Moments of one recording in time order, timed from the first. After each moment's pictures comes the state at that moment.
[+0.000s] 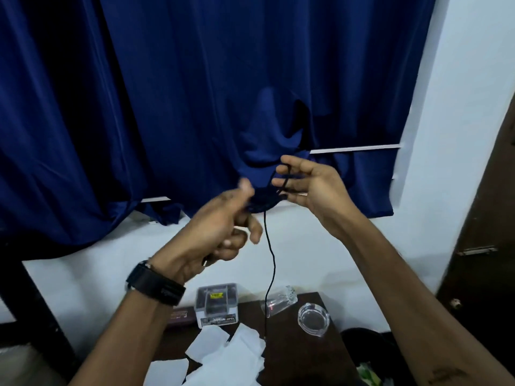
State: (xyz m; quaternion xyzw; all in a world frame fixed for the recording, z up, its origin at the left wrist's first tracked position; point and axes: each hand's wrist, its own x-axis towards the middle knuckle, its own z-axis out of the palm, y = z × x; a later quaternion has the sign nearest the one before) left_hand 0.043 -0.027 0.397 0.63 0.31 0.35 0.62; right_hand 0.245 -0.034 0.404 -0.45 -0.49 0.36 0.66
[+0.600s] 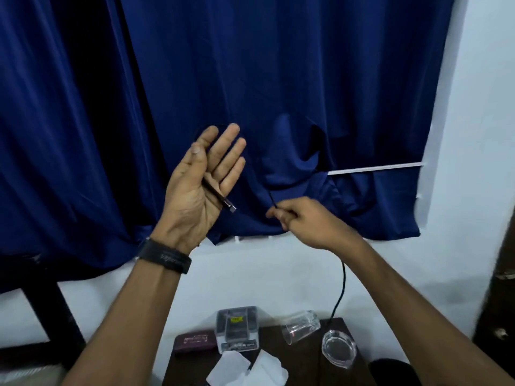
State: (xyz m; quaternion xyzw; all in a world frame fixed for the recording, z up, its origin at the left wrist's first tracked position) left_hand 0.023 0.014 0.464 0.52 0.01 0.59 0.62; right_hand 0.228 -0.007 0.409 -0.61 -0.70 0.10 0.36
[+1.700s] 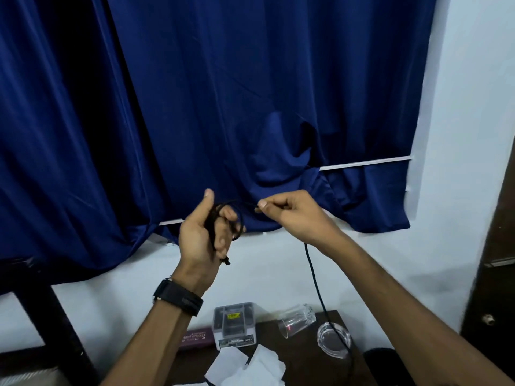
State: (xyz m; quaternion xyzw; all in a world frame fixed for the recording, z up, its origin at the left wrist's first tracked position) left_hand 0.036 -0.013 0.406 0.49 0.22 0.58 0.61; right_hand 0.217 -0.008 0.401 -0.55 -0.65 0.18 0.50
